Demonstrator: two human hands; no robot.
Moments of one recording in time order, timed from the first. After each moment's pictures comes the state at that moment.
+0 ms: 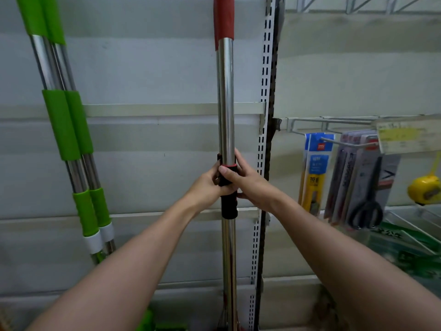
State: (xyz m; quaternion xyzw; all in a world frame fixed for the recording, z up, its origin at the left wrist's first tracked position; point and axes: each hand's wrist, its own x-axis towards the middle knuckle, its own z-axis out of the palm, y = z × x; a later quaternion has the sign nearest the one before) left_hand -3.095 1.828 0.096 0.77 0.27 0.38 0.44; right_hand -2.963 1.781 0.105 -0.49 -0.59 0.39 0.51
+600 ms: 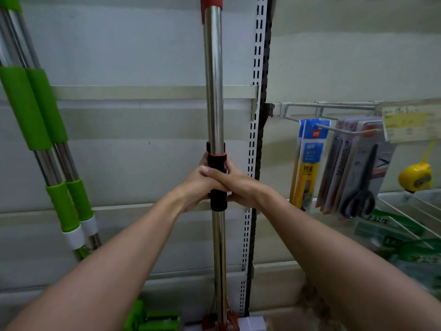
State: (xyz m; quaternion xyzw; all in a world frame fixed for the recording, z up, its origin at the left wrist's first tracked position) left_hand -3.082 1.835 0.088 0.71 0.29 0.33 0.55; right_hand -2.965 1.802 0.084 -0.50 -0.57 0.46 0.47
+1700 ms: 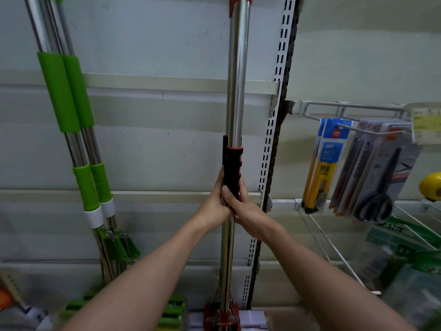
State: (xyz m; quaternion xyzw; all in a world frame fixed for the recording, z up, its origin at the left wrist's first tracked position) left_hand -3.089 1.817 0.021 0.75 0.32 0.36 0.45; right_hand -2.986 1.772 0.024 -0.47 -0.56 0.45 0.52
